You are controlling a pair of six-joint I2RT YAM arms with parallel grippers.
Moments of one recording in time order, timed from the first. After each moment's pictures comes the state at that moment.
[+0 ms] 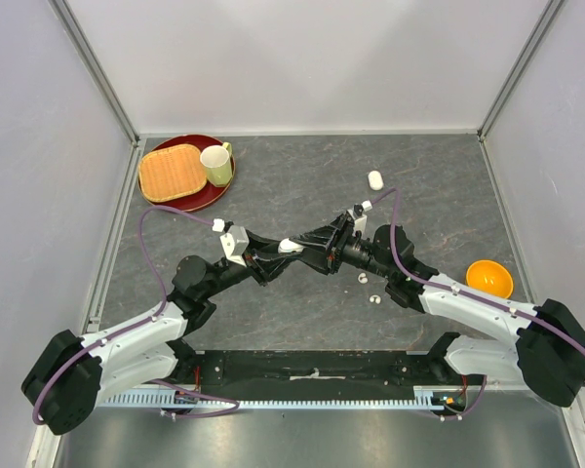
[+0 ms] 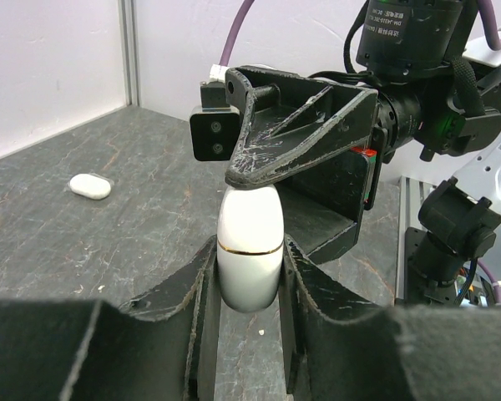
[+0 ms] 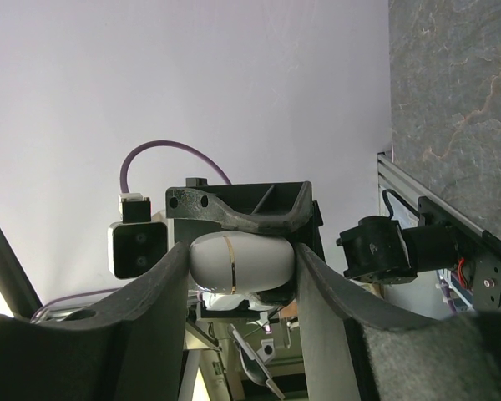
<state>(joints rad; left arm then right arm) -0.70 0.96 0.30 0.95 0.43 -0.24 0.78 1.17 0.58 0.55 -0.33 1.71</state>
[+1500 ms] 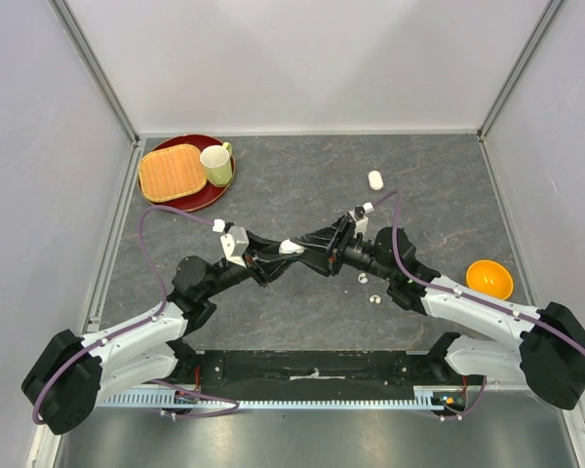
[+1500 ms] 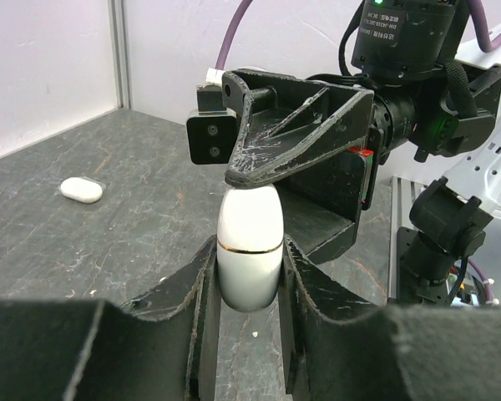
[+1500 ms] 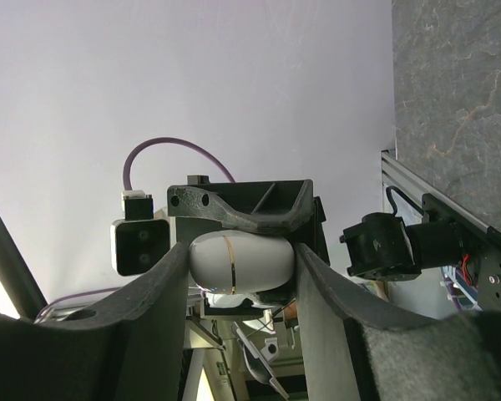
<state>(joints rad) -0.70 0.96 0.30 0.96 0.45 -0.25 0.78 1.15 0.56 0.55 -0.31 1.73</state>
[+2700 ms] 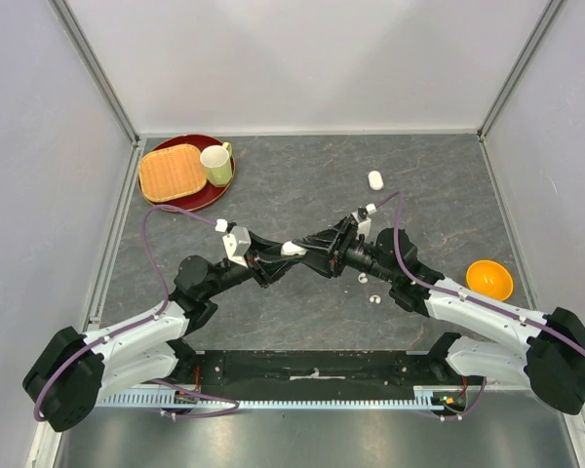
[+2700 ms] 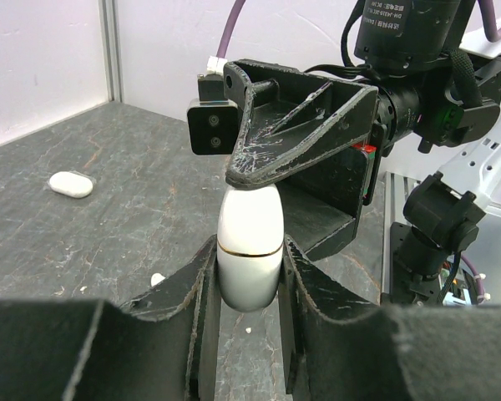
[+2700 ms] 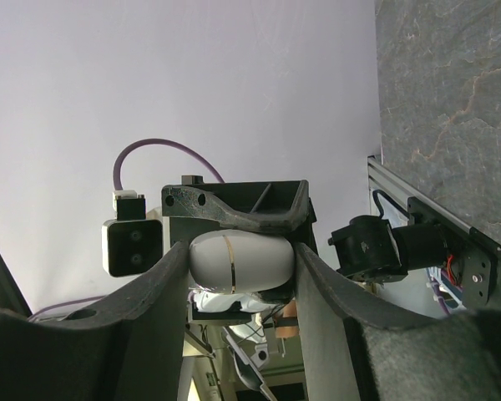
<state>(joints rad) -0.71 0.98 0.30 0.97 0.46 -0.26 0.79 1.11 0.56 0.47 -0.28 1.69</state>
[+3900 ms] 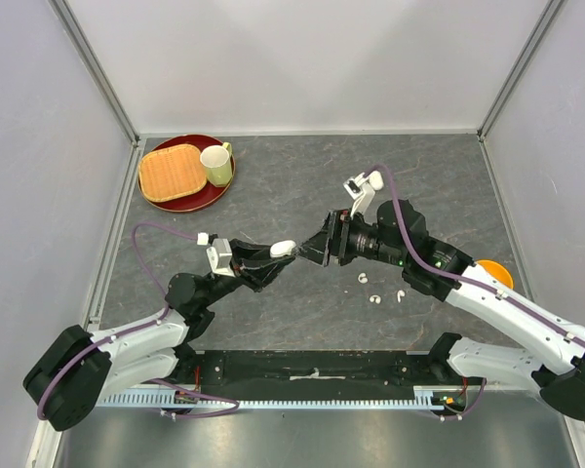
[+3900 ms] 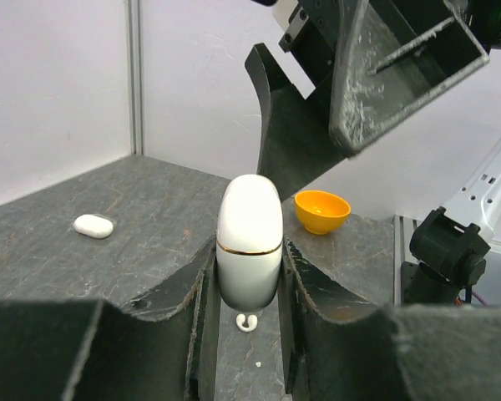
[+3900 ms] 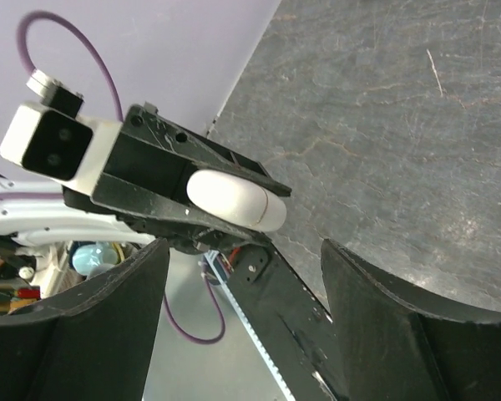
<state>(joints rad) -0.71 0.98 0.17 1.27 0.40 -0.30 0.83 1.04 0.98 -0.19 -0.27 0.78</state>
